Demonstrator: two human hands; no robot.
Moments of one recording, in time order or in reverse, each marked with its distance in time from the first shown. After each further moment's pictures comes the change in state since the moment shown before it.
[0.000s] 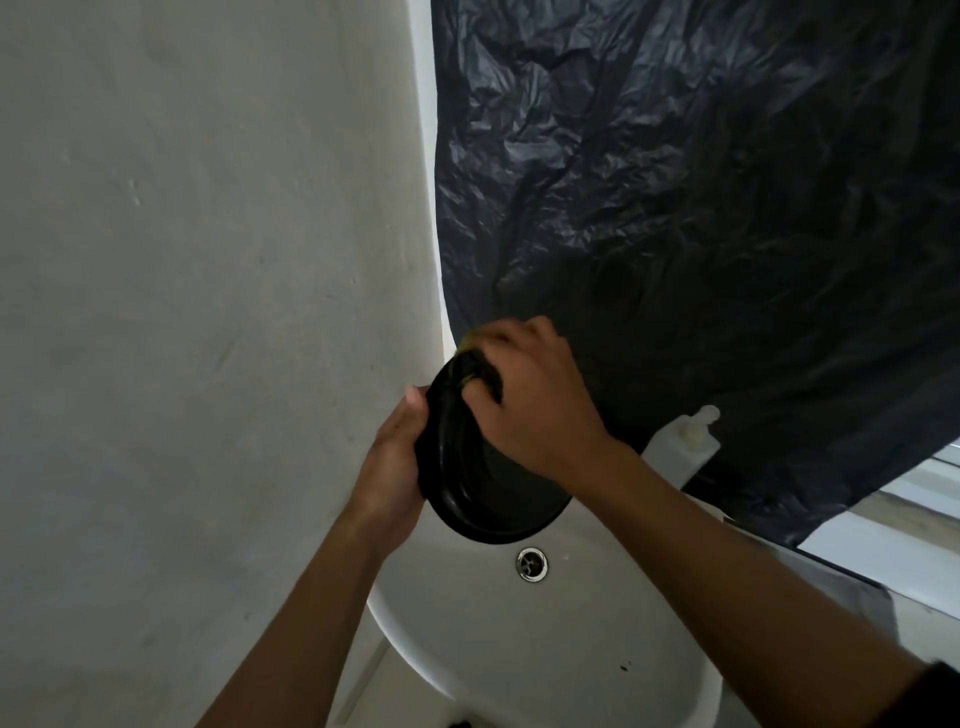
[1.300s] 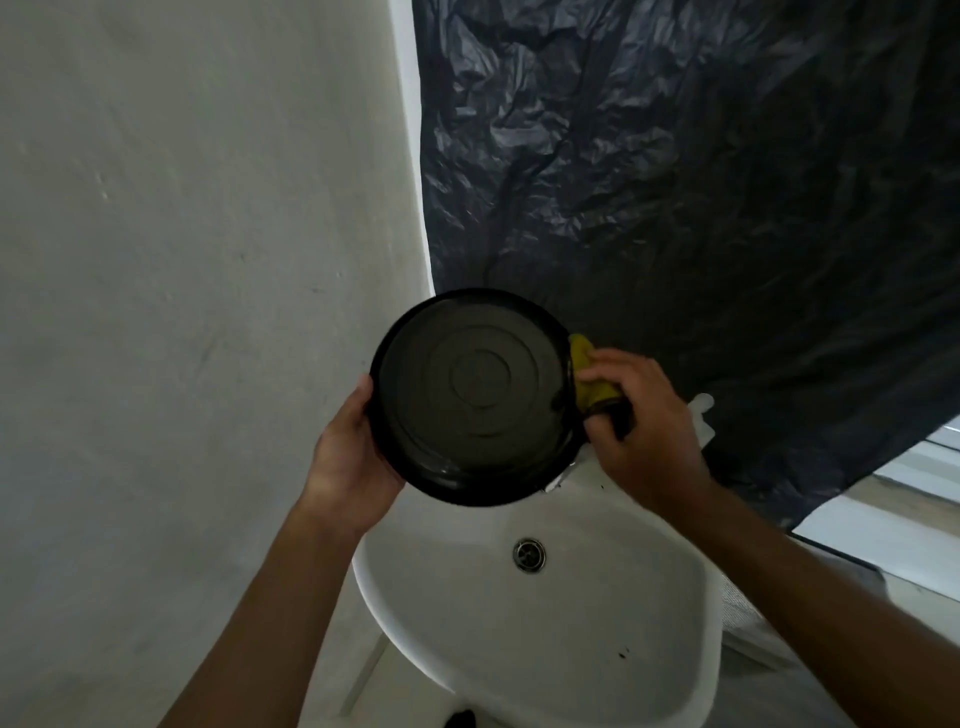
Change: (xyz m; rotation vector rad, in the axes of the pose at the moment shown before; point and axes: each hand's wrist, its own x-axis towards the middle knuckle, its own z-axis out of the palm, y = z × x) left_hand 0.012 0.011 -0.025 -0.432 0.067 -0.177; right_hand -0.070 0.099 -0.009 0.246 0.237 -0.051
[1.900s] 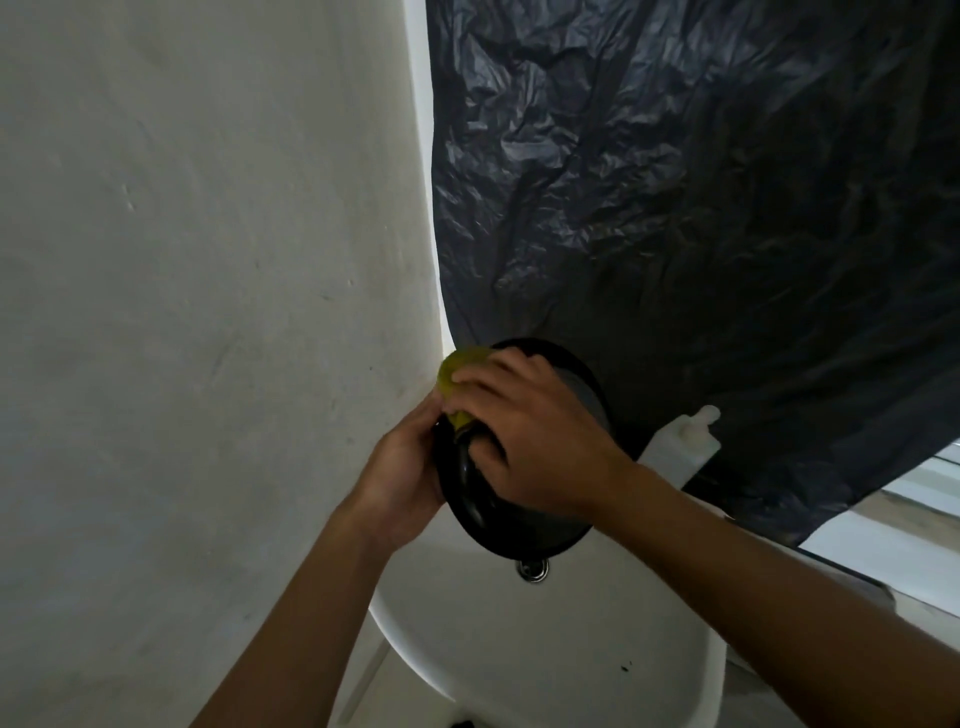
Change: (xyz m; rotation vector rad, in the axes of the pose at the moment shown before) left_hand -0.014 -0.014 0.035 0.272 -0.116 -0.059; right_hand 0.048 -0.086 0.034 -0.258 -0.387 -0.349
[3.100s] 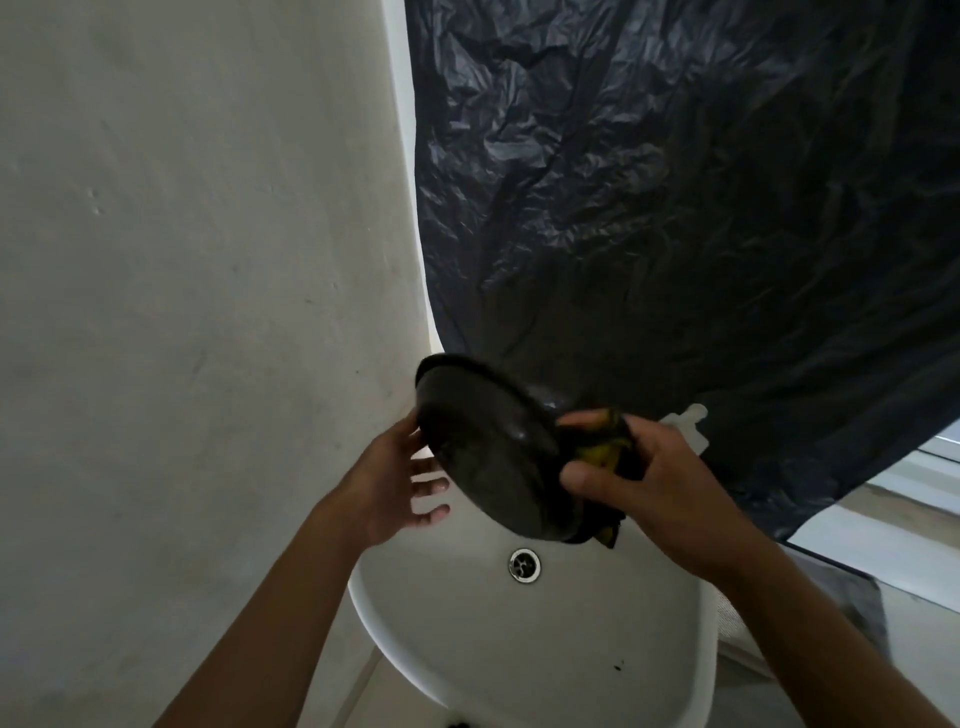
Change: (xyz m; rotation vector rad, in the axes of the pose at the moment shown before) left_hand 0.019 -0.006 -0.031 0.118 0.189 -0.359; right_hand -0.085 0.016 -0.042 1.159 0.017 0.709
